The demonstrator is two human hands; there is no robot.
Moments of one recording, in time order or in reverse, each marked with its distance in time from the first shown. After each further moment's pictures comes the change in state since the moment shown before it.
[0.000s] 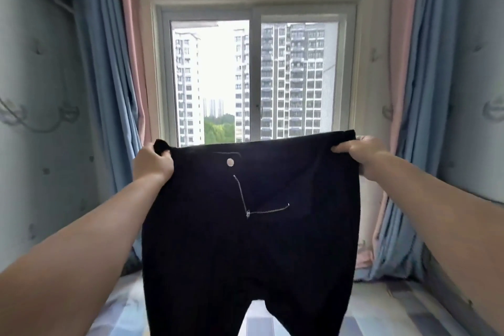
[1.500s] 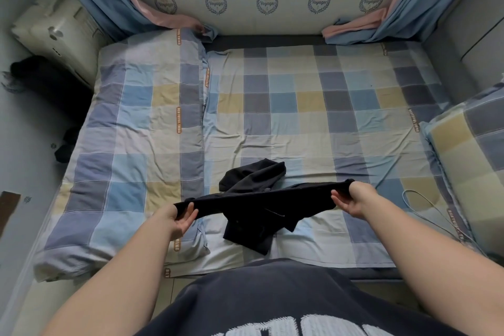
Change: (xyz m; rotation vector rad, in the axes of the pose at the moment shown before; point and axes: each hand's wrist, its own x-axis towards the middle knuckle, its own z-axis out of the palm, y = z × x) left_hand -0.441 -0.394 -0.010 -0.304 -0.180 -1.761; right_hand -0.288 0.521 -0.061 0.023 0.261 1.253
